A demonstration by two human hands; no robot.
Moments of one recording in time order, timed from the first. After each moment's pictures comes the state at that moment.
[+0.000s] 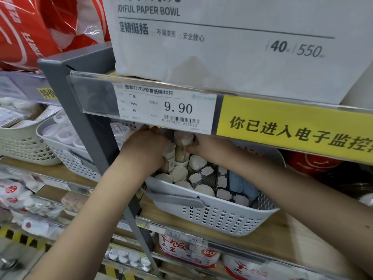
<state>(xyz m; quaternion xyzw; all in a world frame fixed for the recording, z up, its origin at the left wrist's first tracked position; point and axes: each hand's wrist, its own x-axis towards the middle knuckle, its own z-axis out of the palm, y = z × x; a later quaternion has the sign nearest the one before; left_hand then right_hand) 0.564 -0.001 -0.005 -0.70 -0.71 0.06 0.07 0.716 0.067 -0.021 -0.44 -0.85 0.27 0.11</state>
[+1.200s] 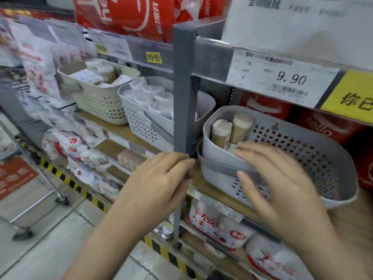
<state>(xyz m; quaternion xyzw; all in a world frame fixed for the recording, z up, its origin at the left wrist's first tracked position) 0.540 -0.177 -0.036 -0.72 -0.66 -0.18 0.06 0.748 -0.088 -0.016 -0.28 -0.91 0.04 0.30</state>
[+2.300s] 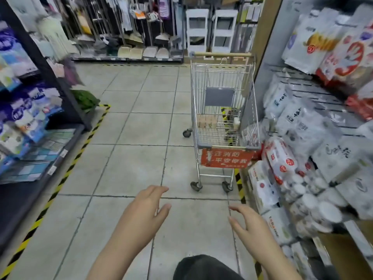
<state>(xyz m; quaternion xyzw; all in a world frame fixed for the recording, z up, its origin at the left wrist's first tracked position) 0.149 -0.649 -0.139 -0.05 -0.97 -0.25 -0.03 0.155 -0.377 -0.197 0.00 -0.93 0.34 -0.11</state>
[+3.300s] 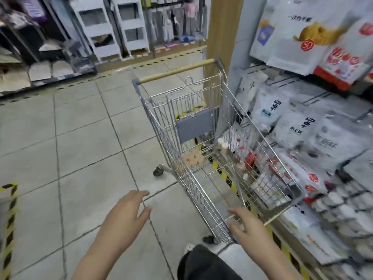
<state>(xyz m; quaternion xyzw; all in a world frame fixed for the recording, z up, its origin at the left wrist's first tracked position) -0.510 -0.782 -0.168 -0.23 -0.94 -0.19 -0.14 -0.342 -0.532 -0.213 -0.25 -0.88 0.40 -0.07</state>
